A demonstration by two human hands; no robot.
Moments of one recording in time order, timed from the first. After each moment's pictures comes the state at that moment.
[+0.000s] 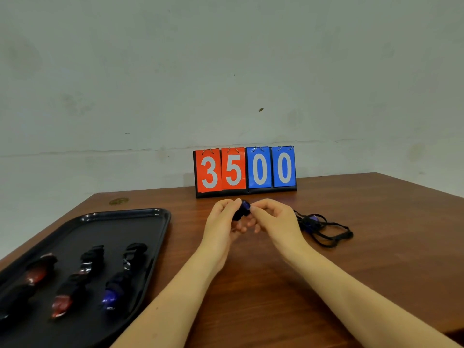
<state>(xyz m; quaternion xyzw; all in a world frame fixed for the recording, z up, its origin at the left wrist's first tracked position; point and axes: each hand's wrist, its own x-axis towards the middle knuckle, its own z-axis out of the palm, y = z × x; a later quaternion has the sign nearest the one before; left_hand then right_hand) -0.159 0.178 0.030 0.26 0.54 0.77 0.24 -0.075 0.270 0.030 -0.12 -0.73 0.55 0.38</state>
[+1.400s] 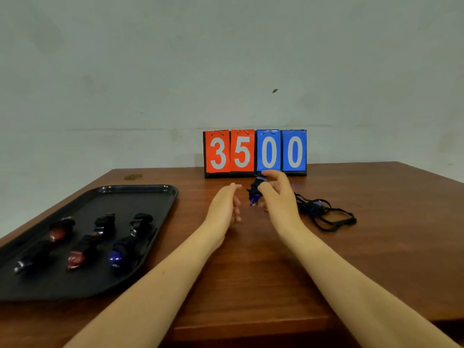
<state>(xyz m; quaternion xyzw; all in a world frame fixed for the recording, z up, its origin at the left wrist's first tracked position) -0.155 0.190 0.029 0.20 0.66 0.70 0.19 -0.080 0.278 0.027 -0.15 -0.70 0.57 0.41</state>
